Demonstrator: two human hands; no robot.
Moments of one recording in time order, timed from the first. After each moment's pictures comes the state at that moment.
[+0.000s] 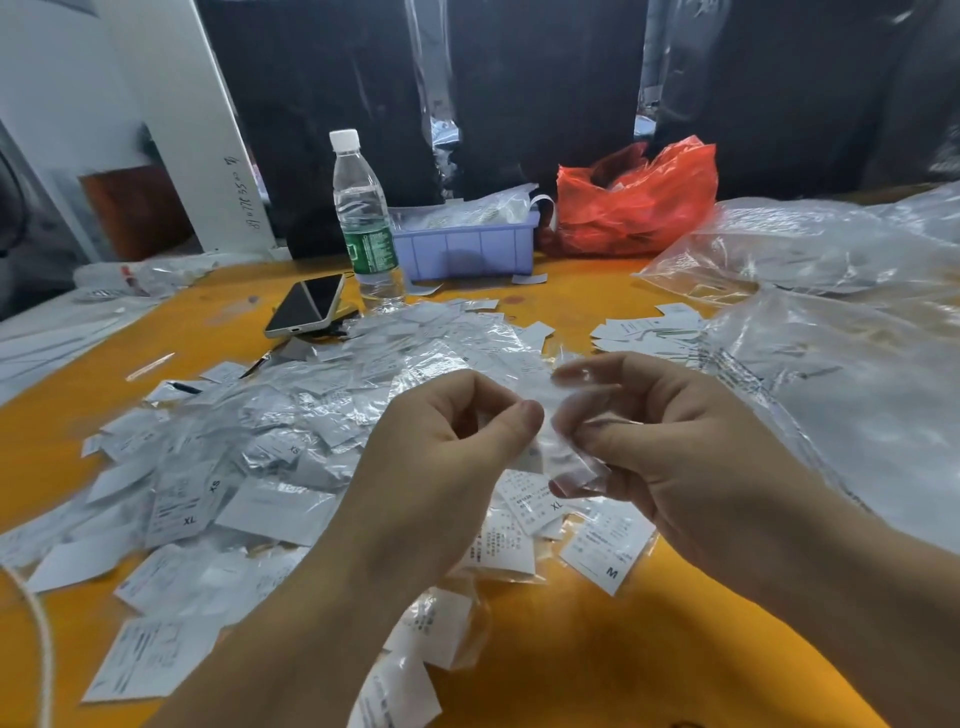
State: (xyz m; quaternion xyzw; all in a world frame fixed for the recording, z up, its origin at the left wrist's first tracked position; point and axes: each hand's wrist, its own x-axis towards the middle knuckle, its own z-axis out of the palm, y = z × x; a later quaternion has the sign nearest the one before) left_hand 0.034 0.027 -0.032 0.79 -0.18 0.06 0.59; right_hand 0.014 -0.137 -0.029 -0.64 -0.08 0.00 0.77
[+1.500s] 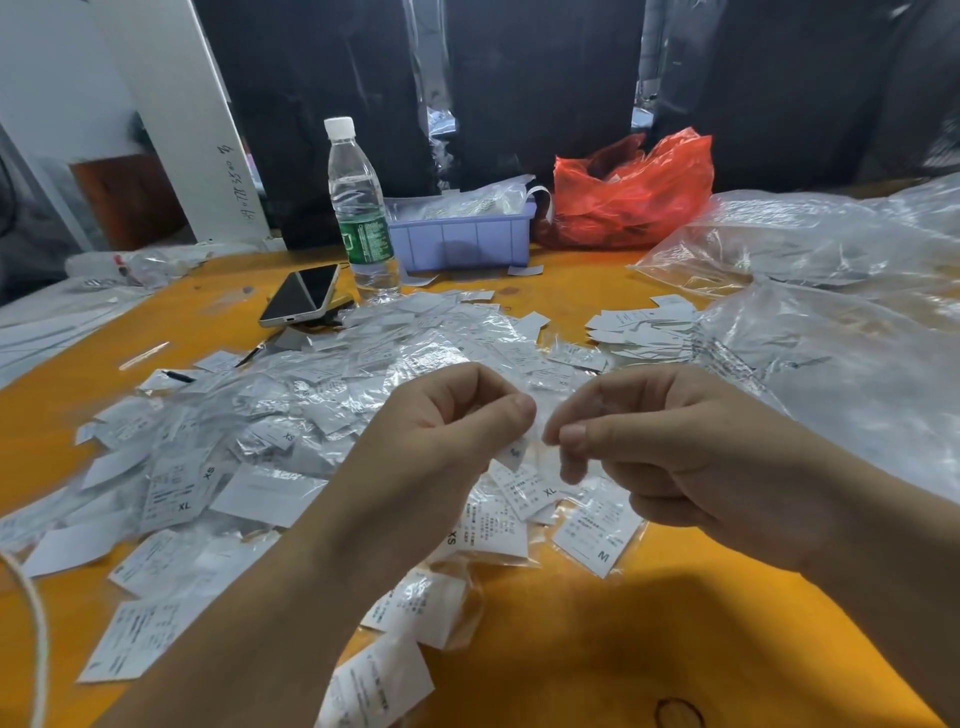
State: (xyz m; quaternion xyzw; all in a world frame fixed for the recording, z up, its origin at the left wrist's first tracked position) left_hand 0.033 0.033 -0.026 0.75 -0.22 -0.04 0.62; right_hand 0.010 -0.157 -0.018 -0.72 -0.12 0.13 0.67
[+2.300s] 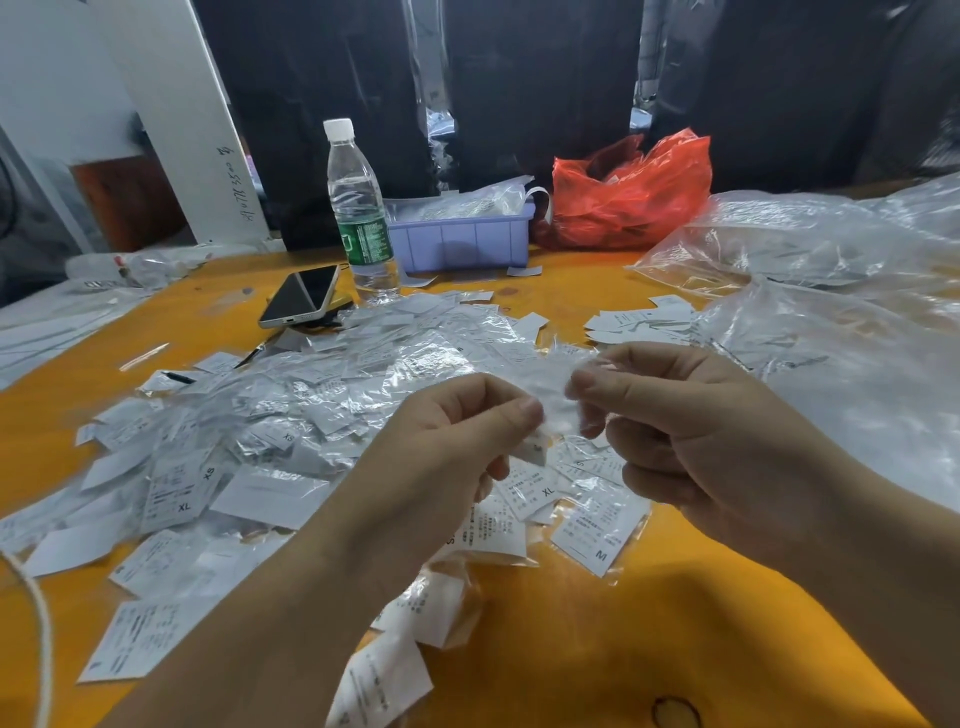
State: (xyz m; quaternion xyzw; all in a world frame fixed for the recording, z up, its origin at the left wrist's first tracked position) left_hand 0.035 0.030 -0.031 0.73 -0.20 -0.10 0.65; right_hand 0.013 -0.156 -0.023 -0.66 -0.10 0.05 0.74
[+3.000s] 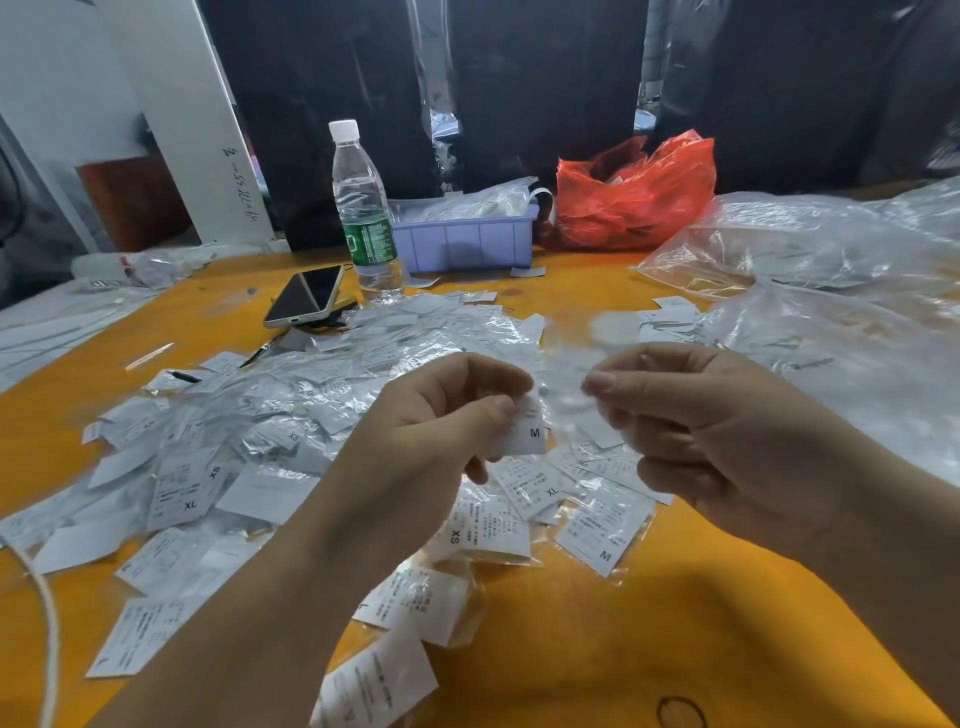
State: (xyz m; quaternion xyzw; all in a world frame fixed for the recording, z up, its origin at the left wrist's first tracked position) left_hand 0.036 0.040 -0.029 0.74 -0.22 -0.02 0.63; right_hand 0.013 -0.161 -0.016 -0.64 -0.06 0.07 0.77
